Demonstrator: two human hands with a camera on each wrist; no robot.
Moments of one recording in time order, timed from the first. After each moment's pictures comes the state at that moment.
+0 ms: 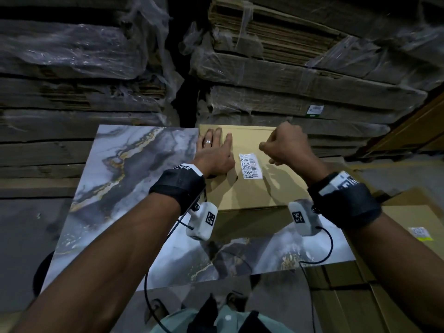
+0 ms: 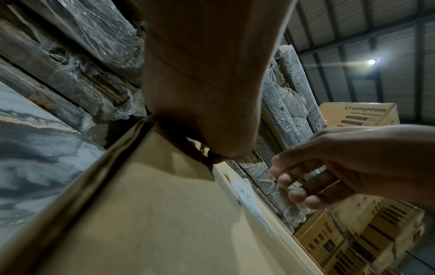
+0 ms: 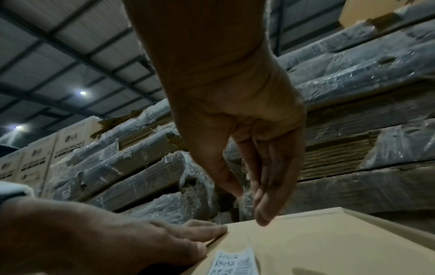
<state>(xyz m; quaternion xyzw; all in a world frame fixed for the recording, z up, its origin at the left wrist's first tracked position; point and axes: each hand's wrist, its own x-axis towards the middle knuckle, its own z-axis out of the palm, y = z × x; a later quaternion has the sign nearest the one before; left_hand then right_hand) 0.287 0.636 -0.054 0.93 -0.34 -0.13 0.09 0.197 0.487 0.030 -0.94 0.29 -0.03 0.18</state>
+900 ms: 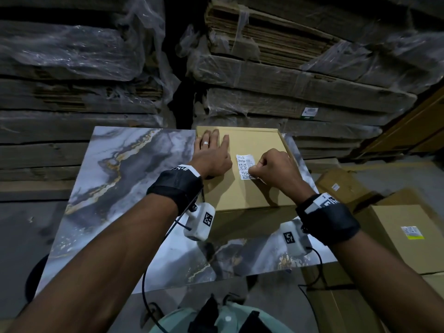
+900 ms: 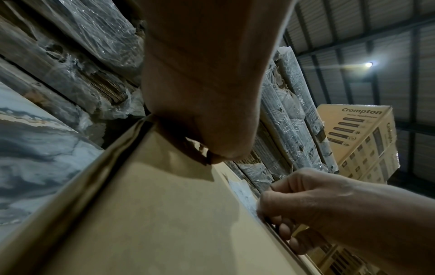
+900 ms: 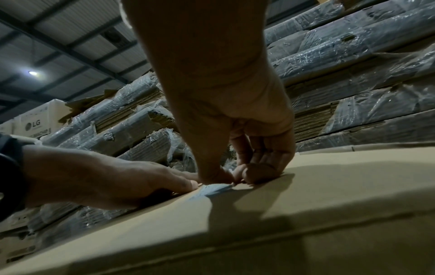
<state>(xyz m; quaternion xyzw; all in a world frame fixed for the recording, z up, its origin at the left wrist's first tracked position) 0.288 0.636 -0.057 0.93 -0.34 -0.11 0.11 0.169 0.496 -0.013 -0.95 0.26 0.01 0.19</state>
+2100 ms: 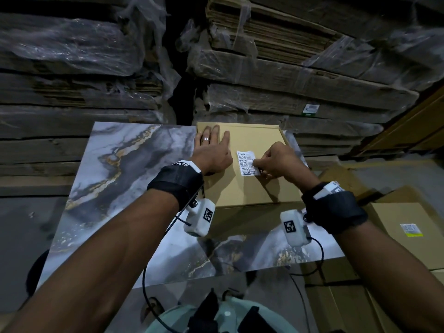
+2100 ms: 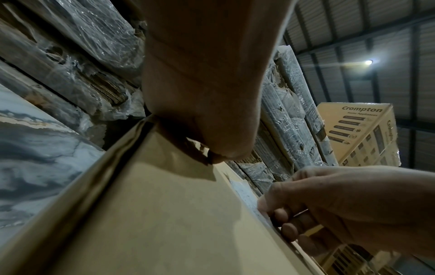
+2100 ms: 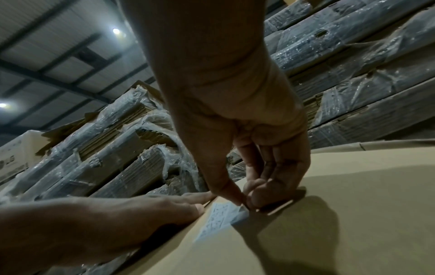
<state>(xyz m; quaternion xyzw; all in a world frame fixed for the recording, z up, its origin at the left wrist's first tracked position) 0.287 0.637 -0.054 0.93 -0.34 -0.12 0.10 0.182 0.485 -0.006 -0.91 0.32 0.07 0.26</state>
